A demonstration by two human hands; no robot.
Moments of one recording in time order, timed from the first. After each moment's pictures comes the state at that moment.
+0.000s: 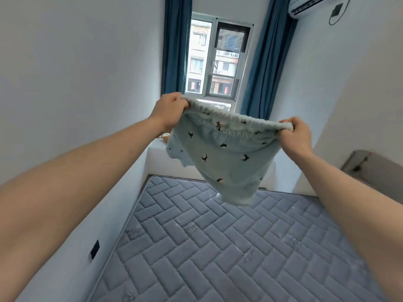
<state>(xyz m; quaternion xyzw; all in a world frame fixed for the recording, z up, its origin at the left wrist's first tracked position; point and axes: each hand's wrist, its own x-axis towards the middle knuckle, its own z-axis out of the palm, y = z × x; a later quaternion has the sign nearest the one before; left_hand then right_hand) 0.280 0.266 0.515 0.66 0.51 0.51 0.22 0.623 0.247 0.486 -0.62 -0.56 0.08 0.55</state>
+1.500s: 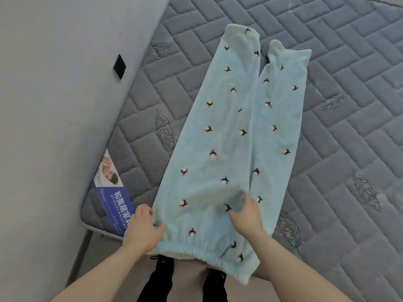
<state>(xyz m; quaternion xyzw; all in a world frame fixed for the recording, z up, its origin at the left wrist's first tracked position) 0.205 -0.089 -0.289 0.44 0.81 -0.05 0.38 0.492 0.000 -0.265 -0.75 -0.47 0.47 -0.03</state>
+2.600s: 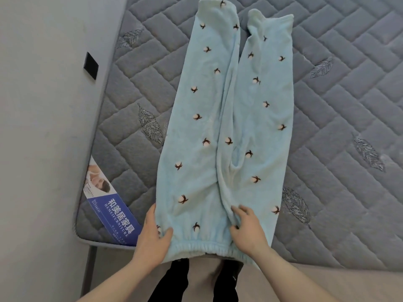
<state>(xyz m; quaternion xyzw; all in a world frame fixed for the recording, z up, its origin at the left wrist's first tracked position) 0.214 -0.107 -0.296 0.43 0.75 0.12 0.49 0.494 -0.080 -0.309 -0.72 -0.51 0.46 -0.04</state>
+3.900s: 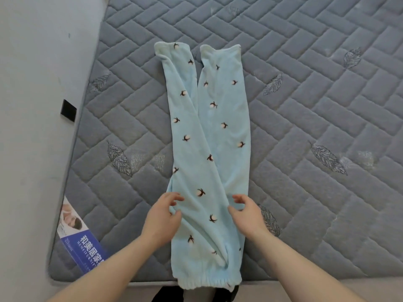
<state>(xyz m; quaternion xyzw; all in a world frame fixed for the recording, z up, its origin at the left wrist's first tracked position) 0.349 0.014 -0.252 0.60 0.67 0.10 0.42 0.602 -0.004 -0.265 -0.77 -0.38 0.50 0.14</state>
